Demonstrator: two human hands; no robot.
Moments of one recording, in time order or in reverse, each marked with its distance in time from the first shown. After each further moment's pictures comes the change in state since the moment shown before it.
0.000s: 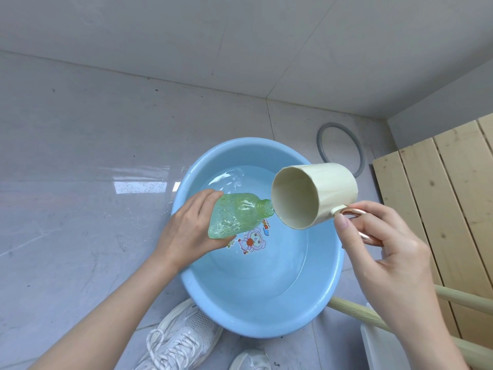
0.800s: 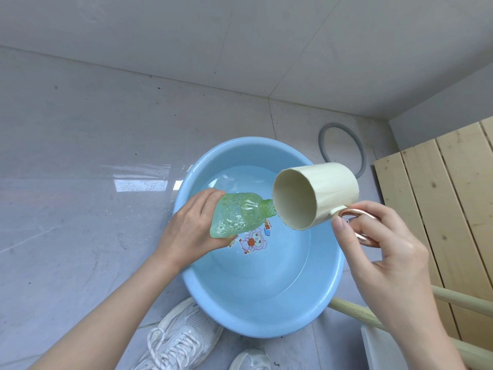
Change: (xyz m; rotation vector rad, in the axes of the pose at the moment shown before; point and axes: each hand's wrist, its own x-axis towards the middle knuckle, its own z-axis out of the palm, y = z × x) left_hand 0.001 0.001 -0.001 0.004 0.019 0.008; right_hand 0.000 0.004 0.006 -0.090 0.031 -0.085
